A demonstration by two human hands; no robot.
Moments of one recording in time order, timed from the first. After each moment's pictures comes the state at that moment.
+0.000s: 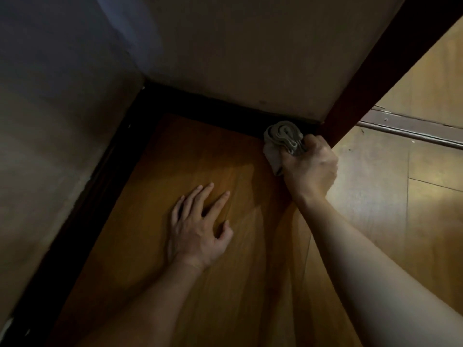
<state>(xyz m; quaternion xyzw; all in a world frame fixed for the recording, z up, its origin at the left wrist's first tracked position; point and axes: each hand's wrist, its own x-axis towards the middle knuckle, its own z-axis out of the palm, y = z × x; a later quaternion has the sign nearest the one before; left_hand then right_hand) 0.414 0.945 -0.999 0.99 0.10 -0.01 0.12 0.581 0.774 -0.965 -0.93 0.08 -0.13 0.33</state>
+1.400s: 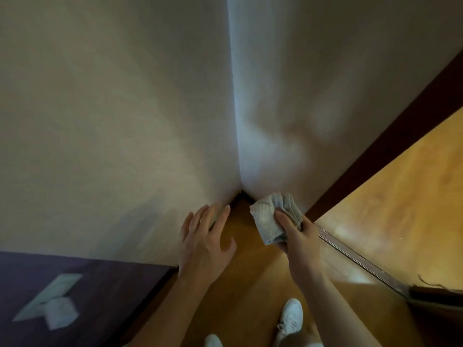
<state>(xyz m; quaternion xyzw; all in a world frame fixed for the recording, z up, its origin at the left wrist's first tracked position) 0.311 0.909 -0.202 0.95 0.27 0.09 0.11 0.448 0.757 -0.200 -0.63 0.05 0.30 0.72</state>
